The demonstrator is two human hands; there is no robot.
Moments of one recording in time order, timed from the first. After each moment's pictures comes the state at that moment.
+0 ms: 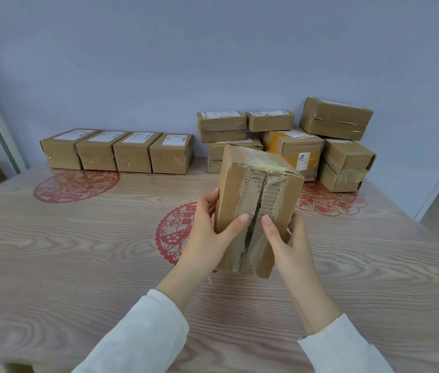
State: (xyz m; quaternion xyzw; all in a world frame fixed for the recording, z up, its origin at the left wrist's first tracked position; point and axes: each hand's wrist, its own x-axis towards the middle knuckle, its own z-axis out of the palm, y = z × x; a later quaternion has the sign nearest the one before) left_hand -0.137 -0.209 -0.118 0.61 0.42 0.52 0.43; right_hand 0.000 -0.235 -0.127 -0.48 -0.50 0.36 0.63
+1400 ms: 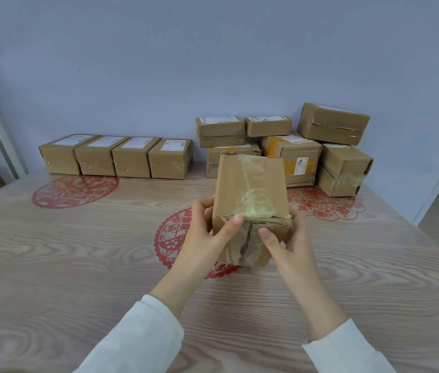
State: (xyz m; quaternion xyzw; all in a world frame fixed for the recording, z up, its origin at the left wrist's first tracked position) left_hand -0.142 -0.218 -0.106 0.61 0.39 0.52 0.45; right_hand 0.008 -0.235 -0.123 -0.42 -0.56 0.36 0.62
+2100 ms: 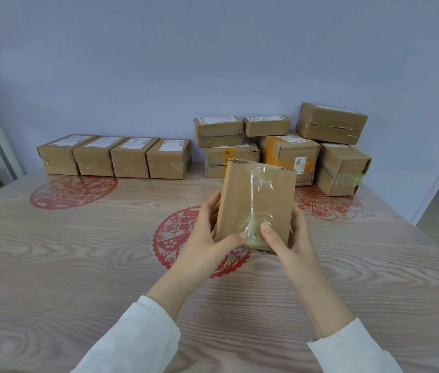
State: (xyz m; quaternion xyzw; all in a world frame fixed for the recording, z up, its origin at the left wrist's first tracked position) left_hand -0.146 -0.215 -0.114 0.64 0.40 0.46 0.46; right_hand 0.014 -0.238 -0.120 -0.42 -0.53 0.41 0.61
